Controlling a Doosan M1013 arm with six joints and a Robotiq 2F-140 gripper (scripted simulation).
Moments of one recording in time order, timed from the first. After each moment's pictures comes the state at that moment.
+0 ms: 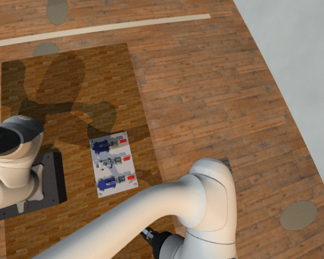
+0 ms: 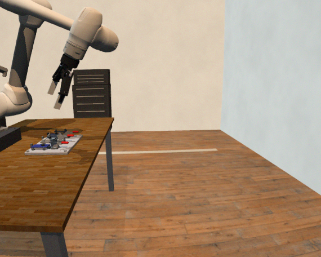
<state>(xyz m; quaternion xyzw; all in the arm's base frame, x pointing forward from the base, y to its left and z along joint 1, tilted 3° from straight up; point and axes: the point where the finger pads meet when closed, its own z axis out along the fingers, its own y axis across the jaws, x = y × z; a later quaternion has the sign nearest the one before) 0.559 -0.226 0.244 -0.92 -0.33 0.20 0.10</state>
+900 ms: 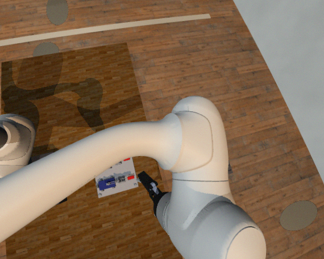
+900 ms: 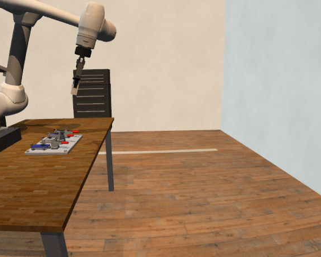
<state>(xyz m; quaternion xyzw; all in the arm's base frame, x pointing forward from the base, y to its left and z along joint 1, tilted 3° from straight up) 0.615 -0.119 0.278 -0.98 -0.17 0.11 0.02</state>
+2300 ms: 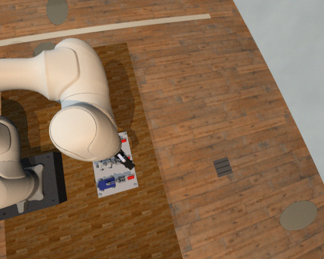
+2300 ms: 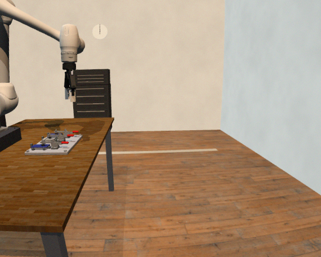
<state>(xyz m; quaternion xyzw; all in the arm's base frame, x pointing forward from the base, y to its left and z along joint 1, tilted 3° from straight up) 0.516 0.078 0.209 -0.96 -0.29 -0.01 -0.01</state>
